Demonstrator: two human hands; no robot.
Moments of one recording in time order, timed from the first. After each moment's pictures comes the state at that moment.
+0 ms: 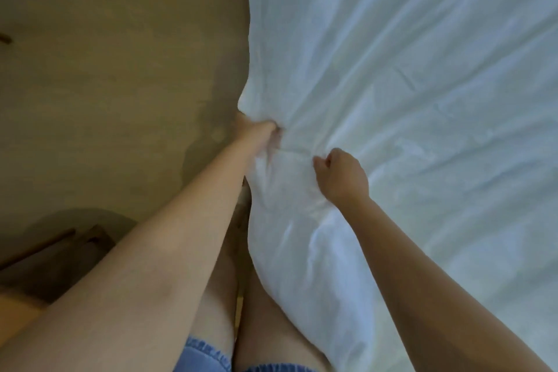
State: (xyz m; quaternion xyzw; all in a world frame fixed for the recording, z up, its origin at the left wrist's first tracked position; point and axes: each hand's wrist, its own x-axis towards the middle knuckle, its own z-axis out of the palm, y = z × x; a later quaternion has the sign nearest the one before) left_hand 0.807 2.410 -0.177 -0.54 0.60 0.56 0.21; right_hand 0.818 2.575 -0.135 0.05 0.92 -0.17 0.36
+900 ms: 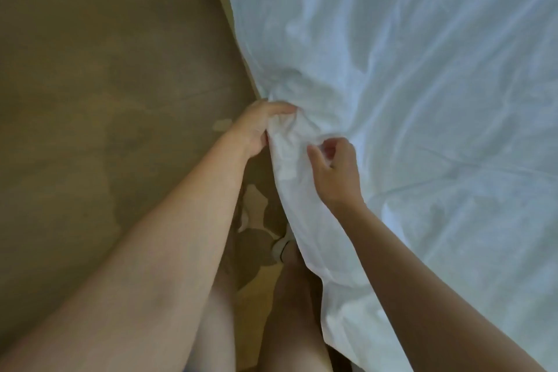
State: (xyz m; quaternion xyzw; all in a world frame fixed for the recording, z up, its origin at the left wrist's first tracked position) left_hand 0.643 2.284 -0.194 -0.37 0.40 0.77 0.34; right_hand 0.713 2.422 -0.142 0.23 0.87 -0.37 0.21
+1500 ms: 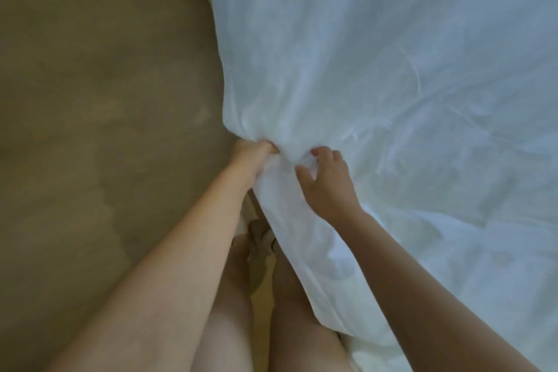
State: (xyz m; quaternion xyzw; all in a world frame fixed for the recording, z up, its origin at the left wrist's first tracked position) left_hand 0.601 2.252 -0.188 -0.44 0.55 0.63 0.33; right_hand 0.639 2.384 -0.131 0.12 0.91 -0.26 0.29
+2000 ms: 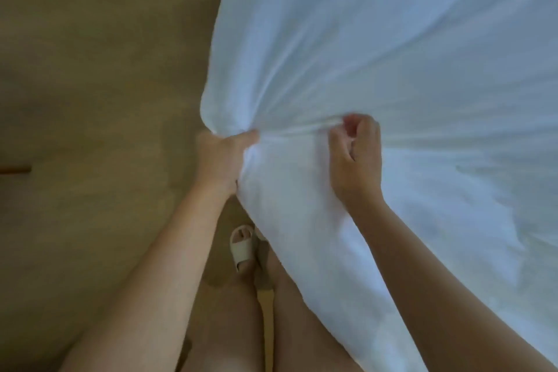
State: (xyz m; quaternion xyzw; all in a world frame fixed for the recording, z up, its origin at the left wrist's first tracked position) left_hand 0.529 2.216 -0.129 -0.44 0.59 0.68 0.03; right_hand 0.509 2.379 -0.115 0.13 0.88 -0.44 0.11
